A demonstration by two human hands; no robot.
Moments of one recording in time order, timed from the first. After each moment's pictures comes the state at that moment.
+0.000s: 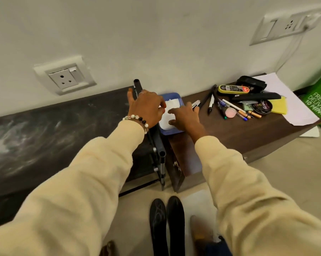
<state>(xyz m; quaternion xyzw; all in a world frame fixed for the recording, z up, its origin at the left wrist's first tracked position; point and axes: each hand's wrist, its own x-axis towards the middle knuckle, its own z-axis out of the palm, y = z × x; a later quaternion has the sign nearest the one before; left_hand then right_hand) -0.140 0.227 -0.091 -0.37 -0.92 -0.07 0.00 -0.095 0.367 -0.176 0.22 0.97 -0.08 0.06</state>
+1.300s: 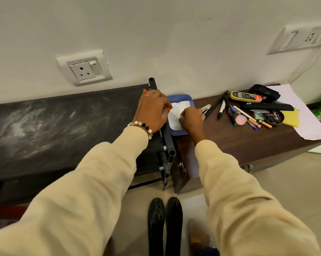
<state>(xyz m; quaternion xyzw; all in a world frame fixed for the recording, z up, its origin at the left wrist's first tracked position) -0.143 0.200 -0.105 -0.38 -0.89 -0.25 0.08 -0.117 0.356 -0.199 0.35 0.92 -0.18 -0.06</state>
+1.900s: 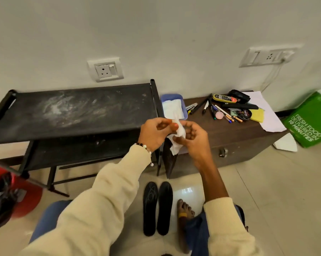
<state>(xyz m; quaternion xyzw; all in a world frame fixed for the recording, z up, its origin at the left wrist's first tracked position) 0.024 0.124 -0.052 -0.20 -0.78 -0.57 -0.18 0.109 0.244 -0.073 0.22 0.68 -0.68 -0.17</state>
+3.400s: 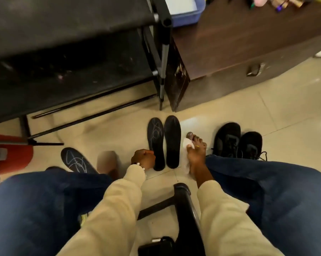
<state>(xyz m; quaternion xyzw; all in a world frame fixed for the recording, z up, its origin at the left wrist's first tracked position) 0.112 0.019 -0.421 0.17 -0.78 -0.35 -0.49 0.218 0.195 -0.475 0.56 0.71 -0.40 0.15</state>
